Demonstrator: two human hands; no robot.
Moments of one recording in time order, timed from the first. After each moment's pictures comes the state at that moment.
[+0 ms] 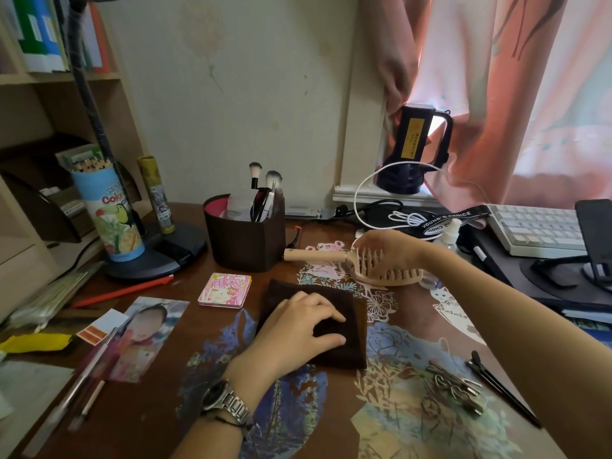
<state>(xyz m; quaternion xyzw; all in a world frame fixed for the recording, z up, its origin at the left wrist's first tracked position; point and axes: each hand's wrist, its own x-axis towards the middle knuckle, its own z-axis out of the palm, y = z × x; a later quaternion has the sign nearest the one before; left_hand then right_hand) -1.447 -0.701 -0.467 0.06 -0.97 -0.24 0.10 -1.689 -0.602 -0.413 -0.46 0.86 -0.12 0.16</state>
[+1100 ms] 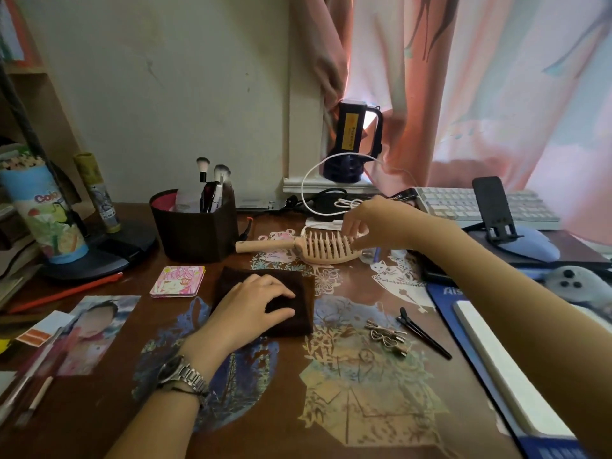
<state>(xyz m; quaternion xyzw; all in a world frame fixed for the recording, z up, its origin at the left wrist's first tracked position) -1.449 -0.701 -0.471 0.05 -0.98 -0.19 0.10 -1.618 -0.520 -0.339 -0.50 0.87 -0.01 0.00</state>
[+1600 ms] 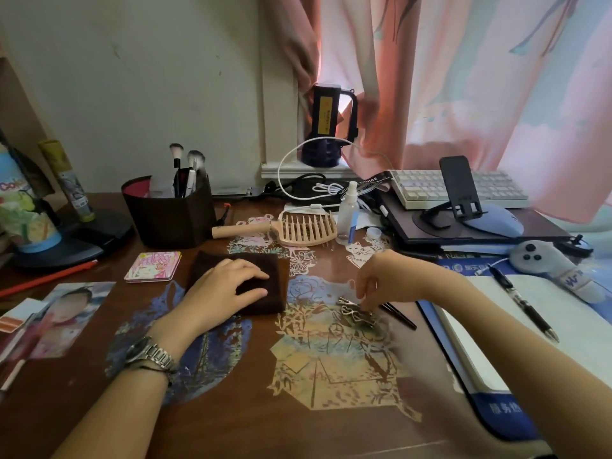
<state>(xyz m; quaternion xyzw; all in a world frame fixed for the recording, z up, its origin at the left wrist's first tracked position) -1.446 -0.698 -0.474 0.05 -0.98 -0.19 0.10 -1.581 -0.437 -0.404 -0.46 0.88 -0.04 0.16</state>
